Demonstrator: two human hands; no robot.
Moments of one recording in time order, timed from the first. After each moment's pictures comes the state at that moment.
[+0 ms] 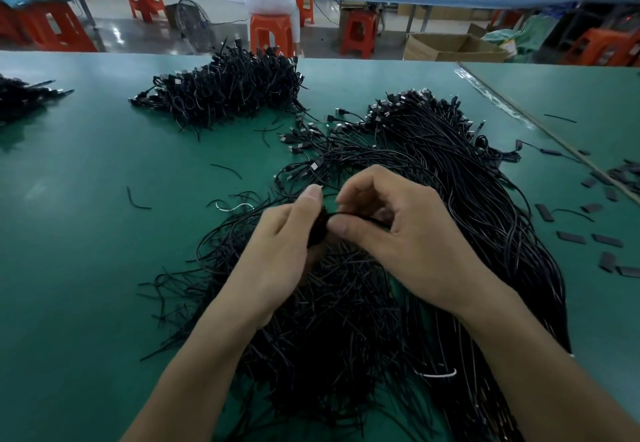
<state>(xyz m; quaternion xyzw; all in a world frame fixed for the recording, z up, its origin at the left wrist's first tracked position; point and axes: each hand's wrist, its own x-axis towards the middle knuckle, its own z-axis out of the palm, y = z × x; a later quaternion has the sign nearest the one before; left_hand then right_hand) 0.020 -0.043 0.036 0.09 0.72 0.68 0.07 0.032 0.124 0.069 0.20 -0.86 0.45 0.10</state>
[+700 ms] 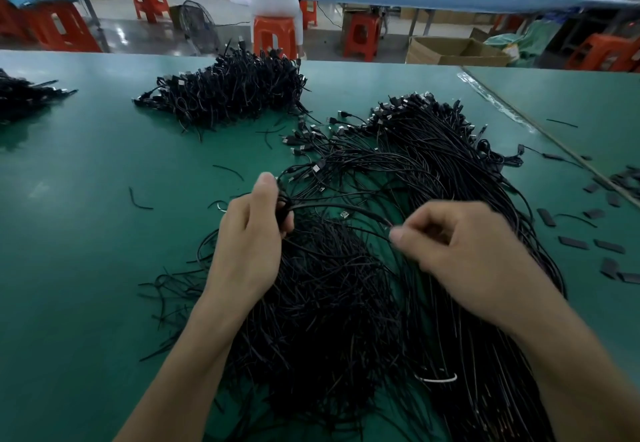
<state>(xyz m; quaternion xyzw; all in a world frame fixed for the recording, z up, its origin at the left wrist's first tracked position) 0.009 -0.055 0.030 0.00 0.78 0.62 -0.09 0.054 0.156 0.075 0.02 -0.92 0.38 0.05</state>
